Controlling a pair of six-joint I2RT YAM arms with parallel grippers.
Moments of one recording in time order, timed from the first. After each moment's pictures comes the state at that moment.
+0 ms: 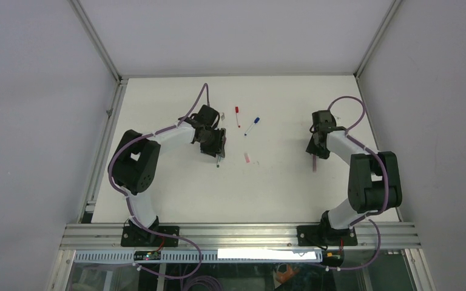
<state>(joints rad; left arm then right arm) -0.53 1.84 1.19 -0.47 0.11 -0.37 0.10 1.54 0.87 -0.49 0.27 0.47</state>
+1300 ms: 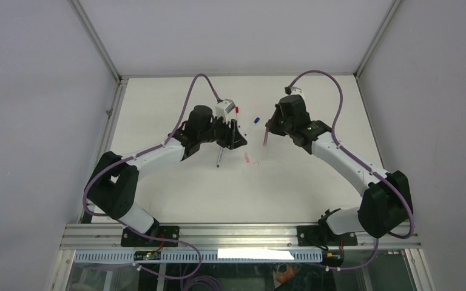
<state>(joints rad) -0.61 1.56 0.95 0.12 0.38 -0.33 0.50 1.37 1.07 -0.35 0.15 0.61</state>
